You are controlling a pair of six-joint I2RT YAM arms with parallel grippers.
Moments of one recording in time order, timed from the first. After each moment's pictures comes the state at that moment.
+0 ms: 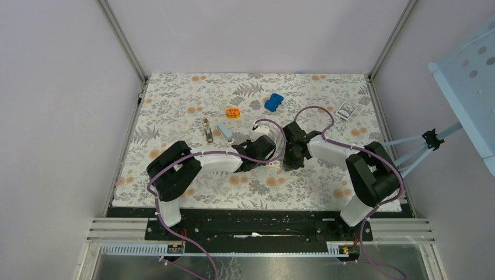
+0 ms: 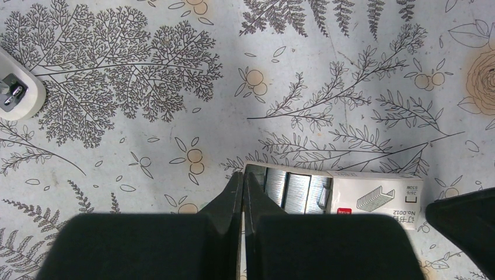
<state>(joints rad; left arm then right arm) -0.95 1.84 1.06 -0.14 -0.44 -0.58 0.57 1.64 0.91 -0.54 0.01 0.72</state>
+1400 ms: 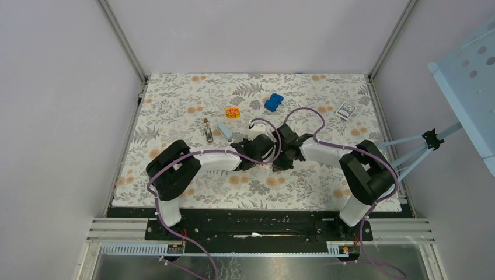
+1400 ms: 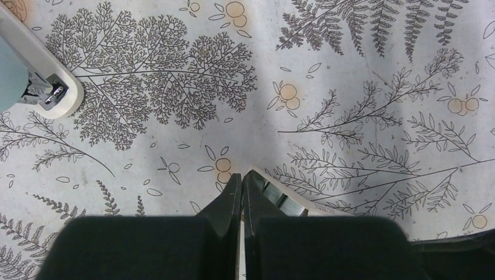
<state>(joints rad) -0.93 1.84 1.06 -0.15 -0.48 -0.60 0.66 1.69 0.92 -0.42 -0.06 0.80</state>
